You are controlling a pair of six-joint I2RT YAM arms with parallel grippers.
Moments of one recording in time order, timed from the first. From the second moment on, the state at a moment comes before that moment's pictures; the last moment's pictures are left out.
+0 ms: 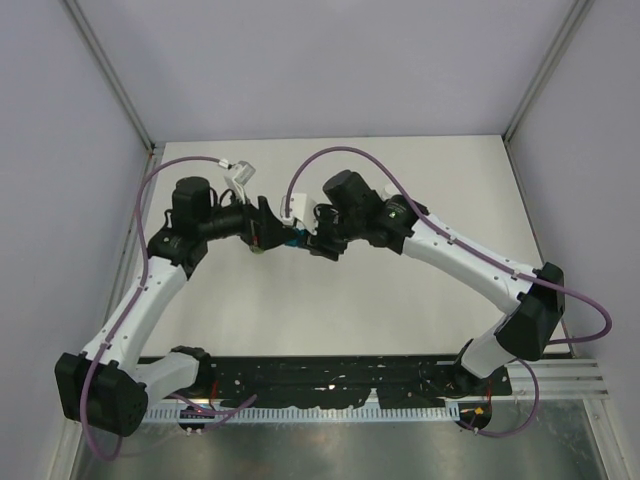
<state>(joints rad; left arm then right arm) -0.26 1.09 0.97 -0.27 0.79 -0.32 0.88 1.55 1.50 -0.69 -0.24 -0.53</state>
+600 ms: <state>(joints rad) -0.29 1.12 0.96 -0.23 0.81 -0.36 0.88 1.53 1.50 -0.69 -0.22 -0.49</state>
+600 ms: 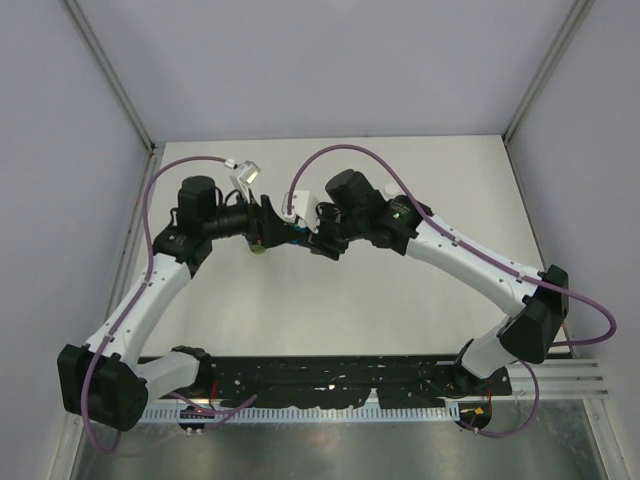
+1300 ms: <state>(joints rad) -0.31 1.16 0.93 -0.20 0.83 -0.39 0.90 1.53 1.50 -0.69 -0.20 -0.47</state>
